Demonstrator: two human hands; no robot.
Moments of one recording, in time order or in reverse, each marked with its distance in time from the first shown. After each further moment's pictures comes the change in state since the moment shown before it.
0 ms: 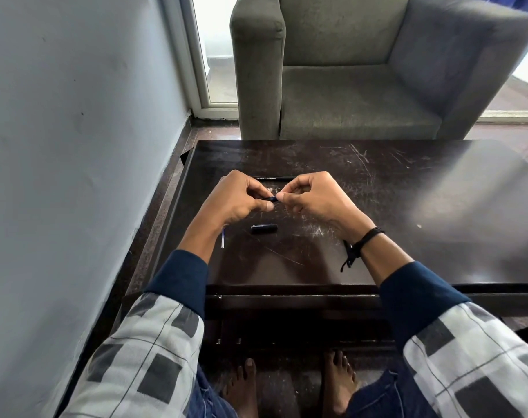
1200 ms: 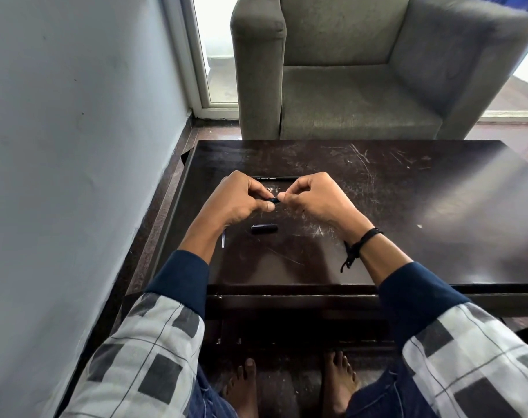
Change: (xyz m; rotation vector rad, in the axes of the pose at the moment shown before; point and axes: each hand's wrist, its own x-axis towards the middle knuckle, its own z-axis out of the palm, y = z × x) left_hand 0.000 0.000 0.002 0.019 -0.007 -0.005; right_hand 0.003 0.003 0.002 -0.077 0.031 0.020
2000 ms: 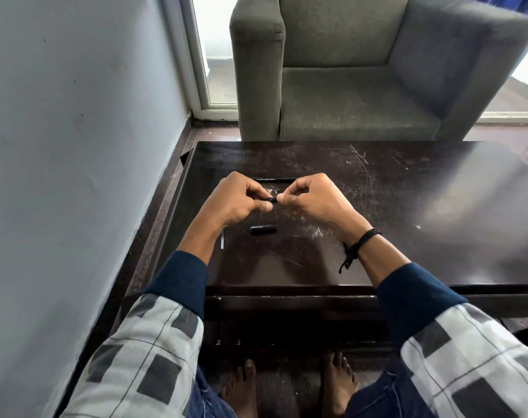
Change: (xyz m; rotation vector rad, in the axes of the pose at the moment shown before) left_hand 0.001 -0.001 -0.001 0.010 0.010 0.014; right_hand 0.001 0.001 0.001 -0.011 0.004 -0.015
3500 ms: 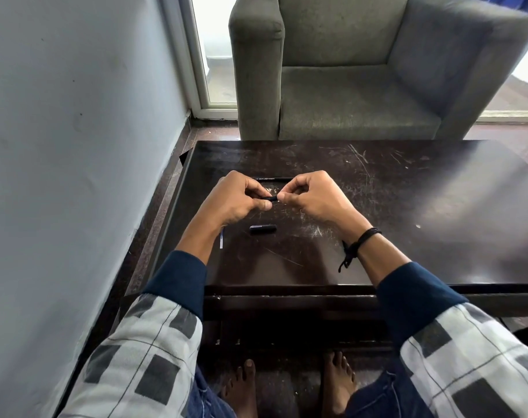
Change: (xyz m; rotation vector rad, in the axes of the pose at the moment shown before) left_hand 0.001 0.000 0.001 -0.025 -0.007 -0.003; right_hand -0.001 -0.002 -0.002 -0.007 0.005 -0.034
